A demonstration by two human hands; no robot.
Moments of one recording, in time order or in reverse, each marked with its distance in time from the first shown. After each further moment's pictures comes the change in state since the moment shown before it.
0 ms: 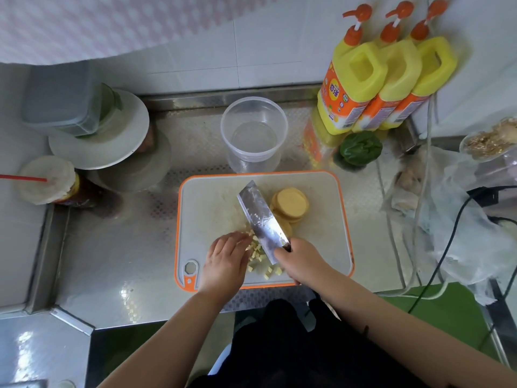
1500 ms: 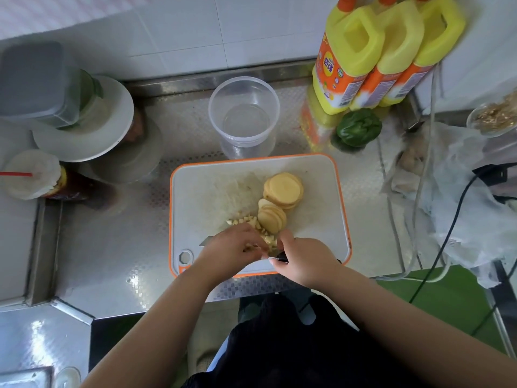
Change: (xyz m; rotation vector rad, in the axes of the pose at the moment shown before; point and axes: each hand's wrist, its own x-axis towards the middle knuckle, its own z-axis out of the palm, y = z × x) left_hand 0.048 0.032 -0.045 -0.322 -0.684 -0.225; right_hand -0.007 0.032 -0.006 -0.772 0.077 -0.384
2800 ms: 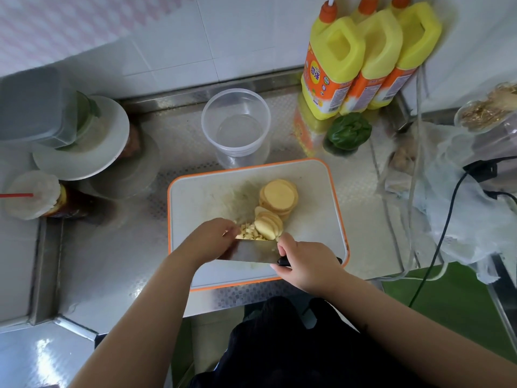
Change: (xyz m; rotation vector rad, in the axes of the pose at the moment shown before) left_hand 0.025 -0.006 -0.039 0.123 -0.045 -0.262; right_hand -0.014 0.007 -0.002 0.038 0.327 -0.118
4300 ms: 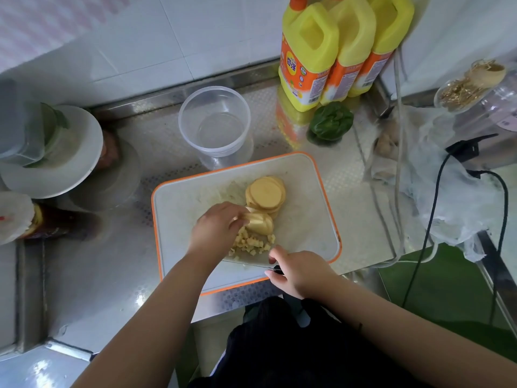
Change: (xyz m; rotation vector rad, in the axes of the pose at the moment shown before) left_hand 0.013 0.027 0.016 -0.023 0.431 0.313; right_hand -0.016 0.005 0.022 0.086 -0.100 0.056
